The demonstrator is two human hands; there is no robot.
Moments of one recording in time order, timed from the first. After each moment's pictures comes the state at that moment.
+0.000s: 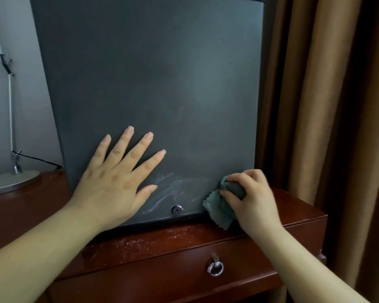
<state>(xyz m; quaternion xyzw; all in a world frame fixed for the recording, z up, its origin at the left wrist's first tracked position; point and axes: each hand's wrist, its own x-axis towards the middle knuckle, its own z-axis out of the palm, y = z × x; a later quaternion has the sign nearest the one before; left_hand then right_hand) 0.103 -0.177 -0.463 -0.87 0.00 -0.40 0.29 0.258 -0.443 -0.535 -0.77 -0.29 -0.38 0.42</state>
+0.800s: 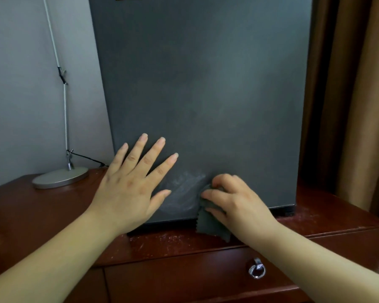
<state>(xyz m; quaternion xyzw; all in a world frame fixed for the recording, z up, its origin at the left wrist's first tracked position) 0.065 -0.141 -0.471 -0.87 -0.03 -0.38 0.30 0.219 -0.366 -0.525 -0.69 -0.55 -0.41 0.24</state>
